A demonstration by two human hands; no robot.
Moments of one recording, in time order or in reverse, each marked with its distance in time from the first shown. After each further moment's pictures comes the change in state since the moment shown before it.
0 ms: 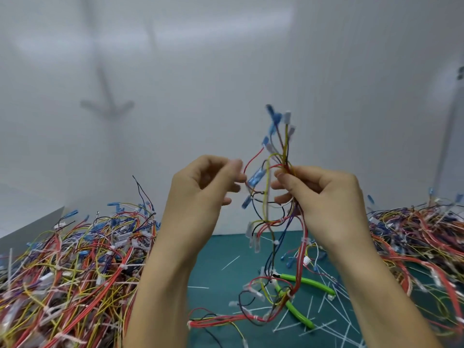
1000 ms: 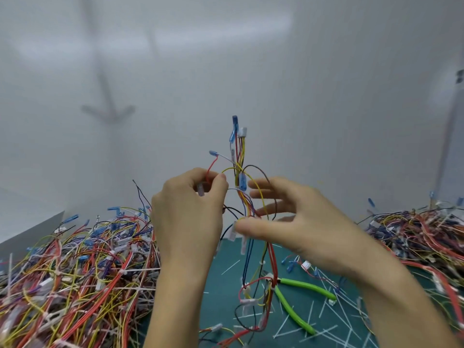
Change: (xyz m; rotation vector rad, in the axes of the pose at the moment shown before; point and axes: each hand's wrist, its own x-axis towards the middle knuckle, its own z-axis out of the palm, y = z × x) left_hand -0.002 -0.006 0.005 0.438 0.407 0.116; right_hand -0.009 -0.020 -0.003 -0.174 -0.530 0.085
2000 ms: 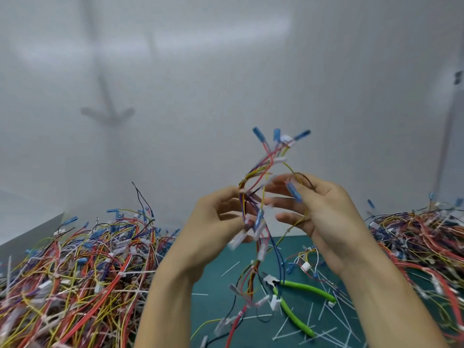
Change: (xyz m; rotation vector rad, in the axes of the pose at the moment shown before) left_hand -0.002 -0.025 0.013 -0.491 -0.722 -0.162; right_hand 0.011 0.016 -0.004 0.694 0.265 0.070
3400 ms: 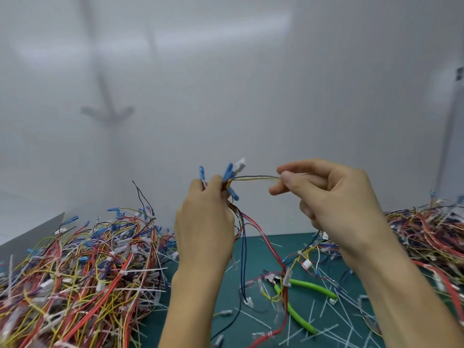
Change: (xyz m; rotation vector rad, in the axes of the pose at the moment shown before) left_hand 0.004 0.003 0.013 0.984 0.573 0.132; right_hand -0.008 -0.017 -0.002 -0.348 0.063 -0.209
